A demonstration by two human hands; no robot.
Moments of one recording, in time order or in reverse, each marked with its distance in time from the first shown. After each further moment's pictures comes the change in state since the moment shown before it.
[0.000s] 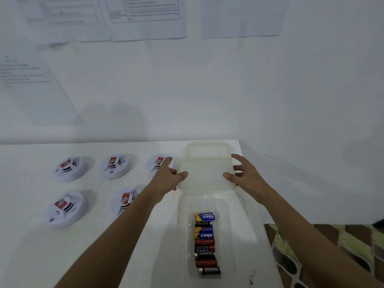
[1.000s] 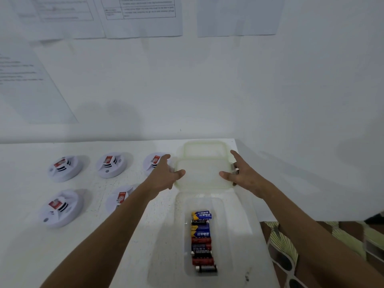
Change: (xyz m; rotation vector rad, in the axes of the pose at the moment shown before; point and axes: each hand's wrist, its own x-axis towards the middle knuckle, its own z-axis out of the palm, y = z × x) left_hand -0.001 0.006 -0.003 0.072 -0.034 0.031; right_hand 0.006 -0.005 -0.009 -0.133 -0.142 0.071
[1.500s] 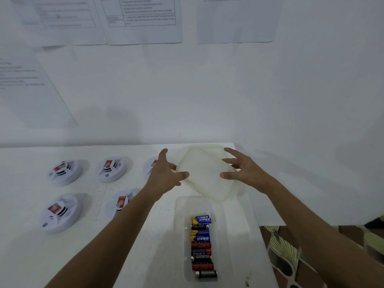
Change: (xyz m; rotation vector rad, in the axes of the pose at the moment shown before) left_hand -0.013 0.022 0.002 -0.013 0.122 0.089; right_hand 0.001 -0.021 -0.019 -0.070 -0.001 -0.124
